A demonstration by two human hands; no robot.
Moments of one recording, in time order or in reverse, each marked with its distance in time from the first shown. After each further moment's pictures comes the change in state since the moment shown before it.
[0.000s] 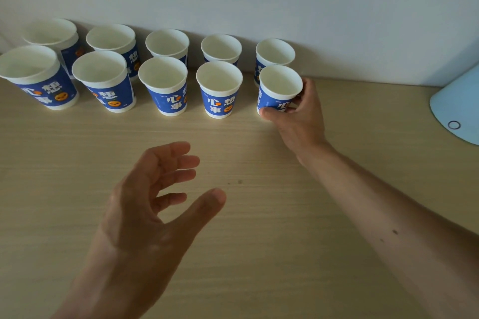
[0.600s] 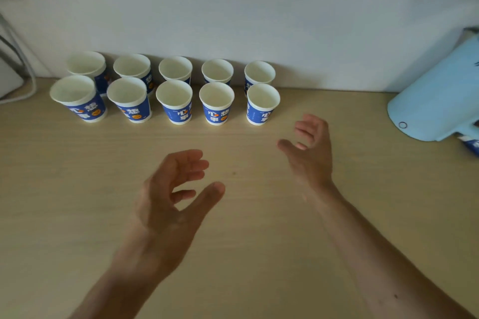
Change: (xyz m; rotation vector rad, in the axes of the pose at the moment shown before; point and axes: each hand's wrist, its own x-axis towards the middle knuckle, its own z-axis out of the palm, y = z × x) left_hand -0.029 0.054 -0.013 0.018 -0.035 -0.041; right_hand -0.089 -0.058 -0.055 0.047 0.150 0.205
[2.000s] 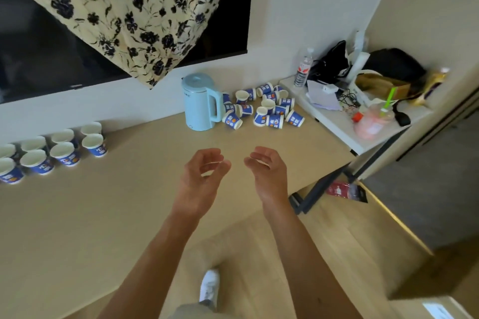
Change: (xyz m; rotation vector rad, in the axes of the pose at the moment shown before) left_hand -0.310 0.272 0.327 -0.097 -0.378 0.120; right_hand -0.222 -0.133 -0.501 0.358 0.309 0.169
